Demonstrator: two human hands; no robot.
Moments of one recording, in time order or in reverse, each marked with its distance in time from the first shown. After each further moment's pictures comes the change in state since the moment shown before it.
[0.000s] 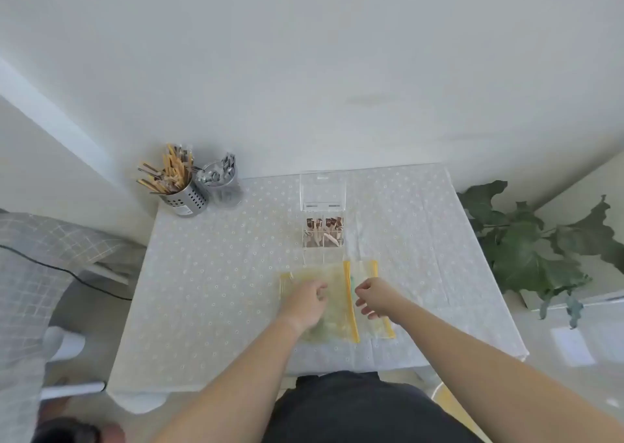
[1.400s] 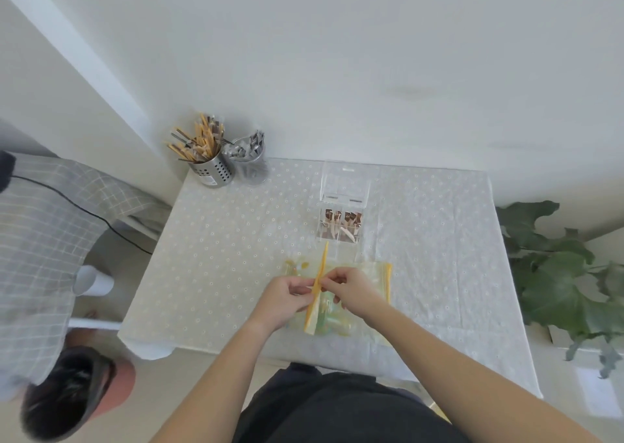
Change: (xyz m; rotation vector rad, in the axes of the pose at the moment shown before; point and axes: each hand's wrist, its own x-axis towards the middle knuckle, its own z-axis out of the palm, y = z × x) left_hand -0.031 -0.022 -0.017 -0.685 0.137 -0.090; right_hand 0.004 -0.035 0.033 0.021 -0.085 -0.365
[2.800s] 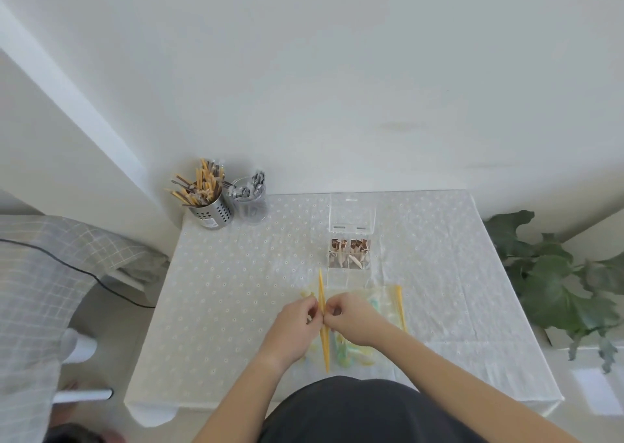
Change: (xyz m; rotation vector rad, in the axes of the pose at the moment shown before) left_hand -0.005 0.018 -0.041 0.552 0.016 0.257; right_hand -0.008 -0.047 0.038 -0.391 -0.009 -0.125
